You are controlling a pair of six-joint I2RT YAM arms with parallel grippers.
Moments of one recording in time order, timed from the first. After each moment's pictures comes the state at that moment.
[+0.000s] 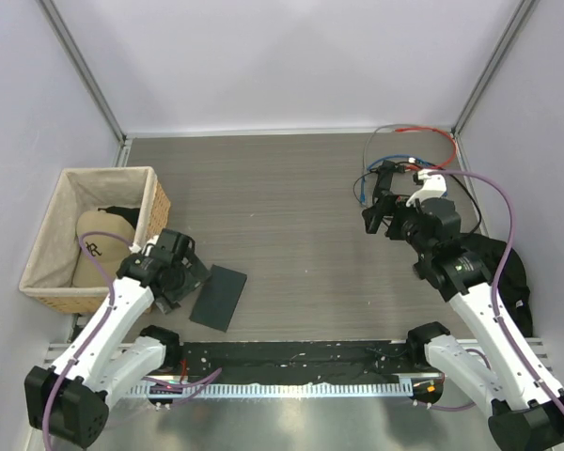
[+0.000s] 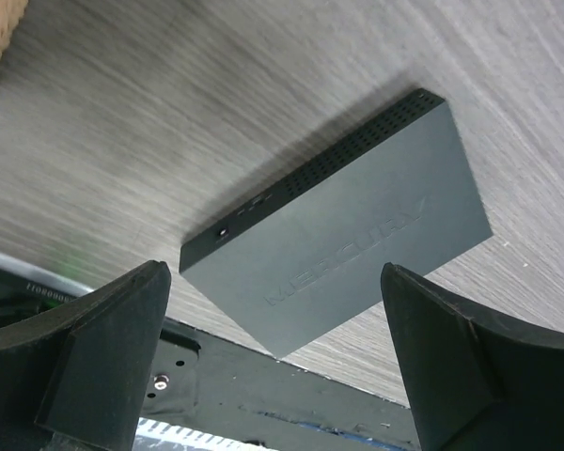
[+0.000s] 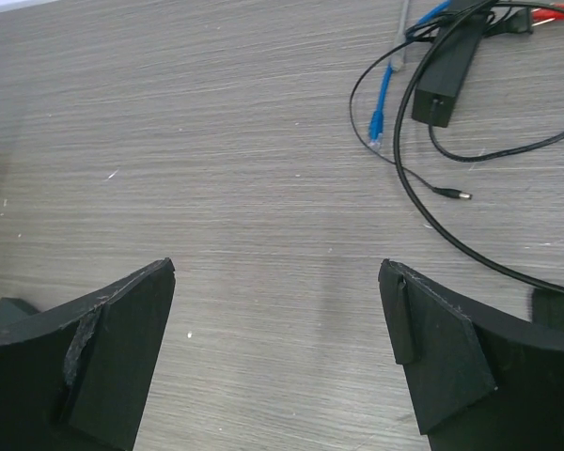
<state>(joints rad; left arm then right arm) -0.30 0.87 0.68 -1.02 -0.16 -1.00 0.30 0.78 0.80 -0.39 0.06 0.34</state>
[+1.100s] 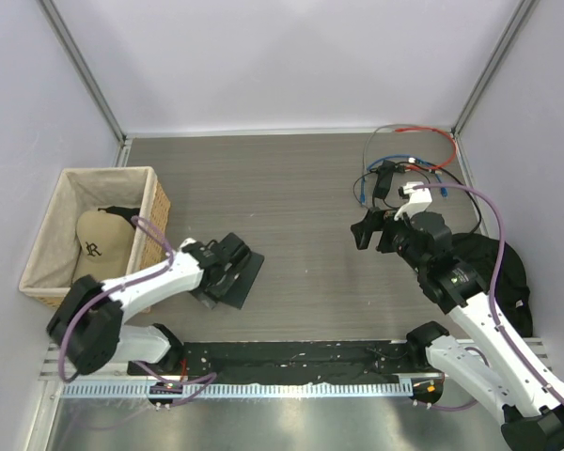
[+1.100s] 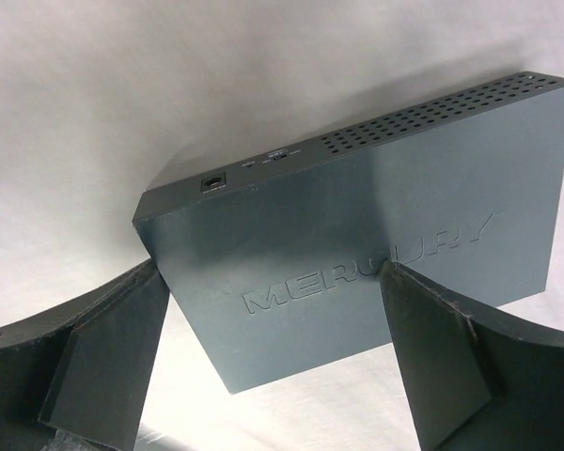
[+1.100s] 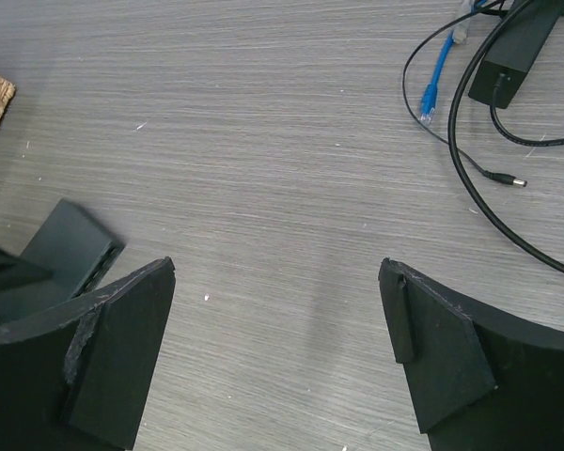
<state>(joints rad) -0.73 1.26 0.68 -0.83 -0.38 -1.67 0.43 0.71 0.71 -0.36 0.06 0.33</state>
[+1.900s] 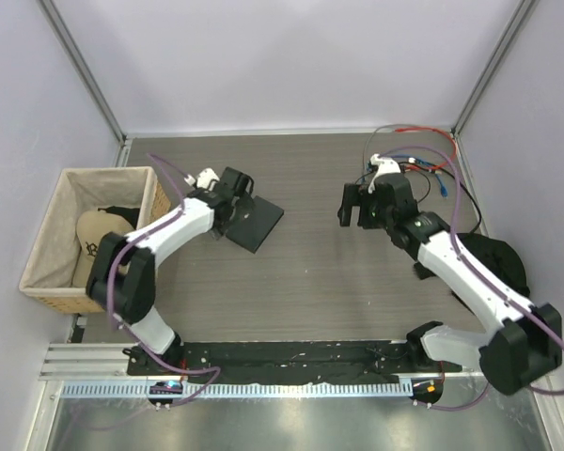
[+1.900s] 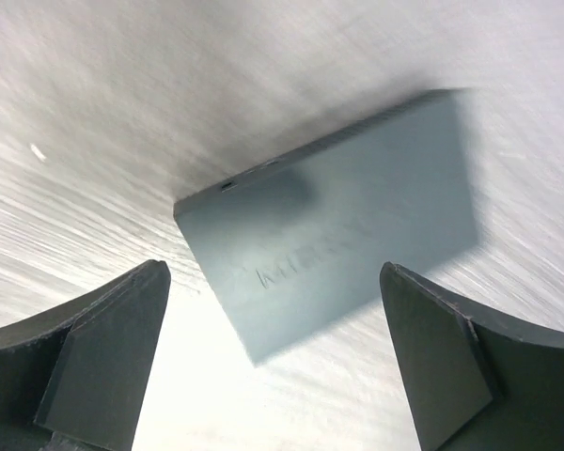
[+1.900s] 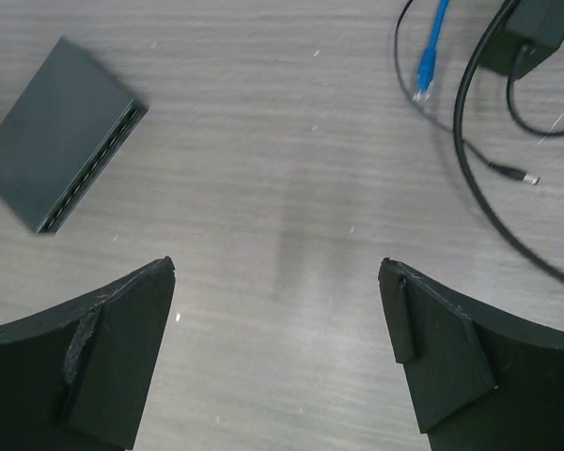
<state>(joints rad) -0.50 1.70 1.17 -0.57 -0.38 -1.14 0.42 1.13 0.91 -0.40 0.09 0.33</state>
